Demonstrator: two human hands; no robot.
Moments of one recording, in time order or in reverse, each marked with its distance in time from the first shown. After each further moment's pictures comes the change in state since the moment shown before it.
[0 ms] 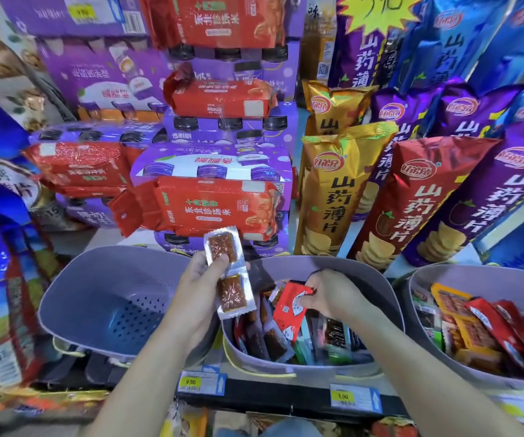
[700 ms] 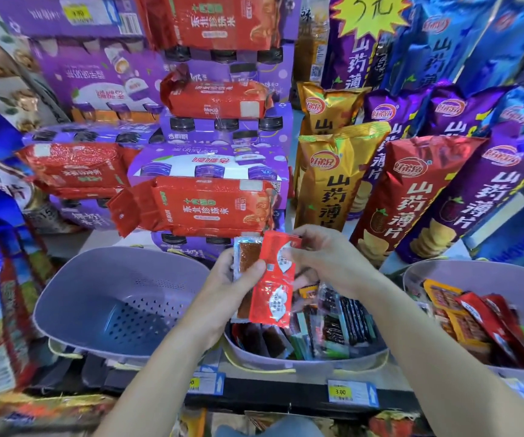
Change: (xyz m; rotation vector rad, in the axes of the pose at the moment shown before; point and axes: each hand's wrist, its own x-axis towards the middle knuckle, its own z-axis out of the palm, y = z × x) left_hand -0.004 -0.010 0.018 0.163 -0.226 0.006; right_hand -0.029 -0.031 -0.053 1.190 -0.068 -0.255
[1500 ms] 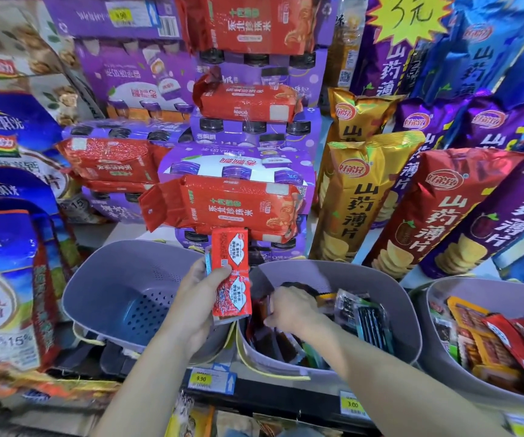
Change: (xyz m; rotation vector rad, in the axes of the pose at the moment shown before) left_hand -0.012 0.003 -0.047 -0.238 0.307 -0.092; right_hand 0.057 0.092 0.079 -1.275 -0.067 0.310
